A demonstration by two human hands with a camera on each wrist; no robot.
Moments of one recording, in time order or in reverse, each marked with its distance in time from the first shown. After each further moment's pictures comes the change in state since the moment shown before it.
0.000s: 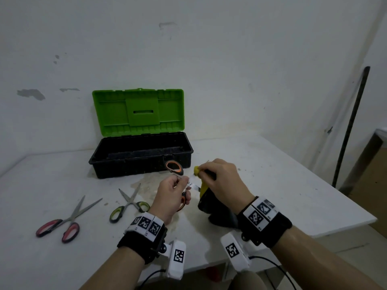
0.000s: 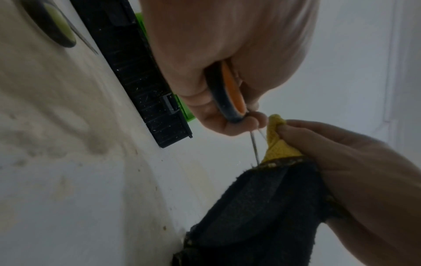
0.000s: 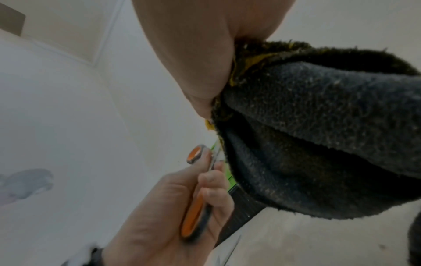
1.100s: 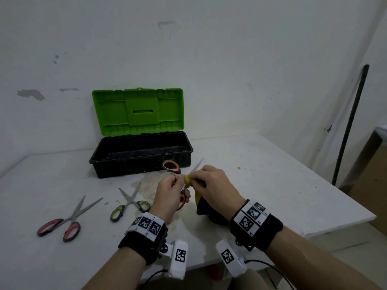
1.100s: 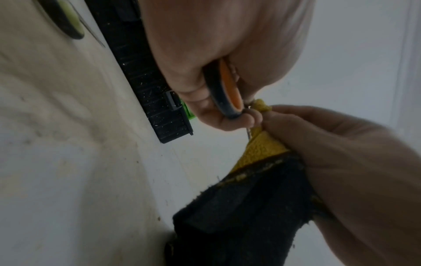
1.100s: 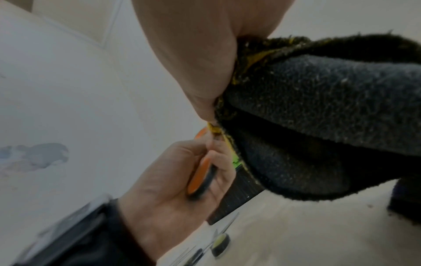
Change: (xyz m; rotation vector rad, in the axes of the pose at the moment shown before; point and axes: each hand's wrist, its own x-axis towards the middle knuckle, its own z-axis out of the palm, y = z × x) left_hand -0.001 -0.002 0.000 -0.034 0.042 -0.007; right_hand -0.009 -0.011 0.020 -0.012 -0.100 -0.077
